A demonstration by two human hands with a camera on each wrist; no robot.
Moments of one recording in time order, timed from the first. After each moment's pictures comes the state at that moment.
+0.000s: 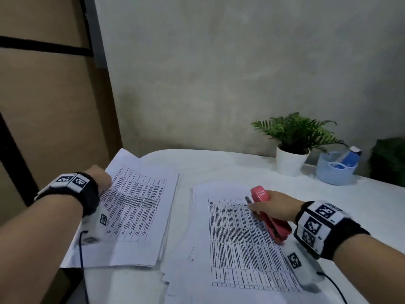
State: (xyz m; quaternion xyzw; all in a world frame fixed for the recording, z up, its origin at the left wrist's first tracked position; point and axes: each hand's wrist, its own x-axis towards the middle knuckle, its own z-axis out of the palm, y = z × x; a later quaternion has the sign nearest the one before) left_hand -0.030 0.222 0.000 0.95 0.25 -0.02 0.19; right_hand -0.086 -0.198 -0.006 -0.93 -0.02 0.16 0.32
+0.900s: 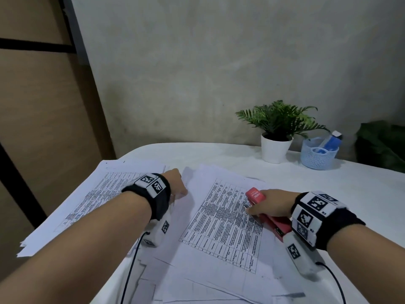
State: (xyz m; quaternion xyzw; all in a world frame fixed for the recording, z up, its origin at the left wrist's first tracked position) left_hand -0.038 0.017 -0.014 0.98 0.01 -0.13 0.13; right_hand -0.113 -0.236 -0.001 -0.95 0.00 0.23 0.19
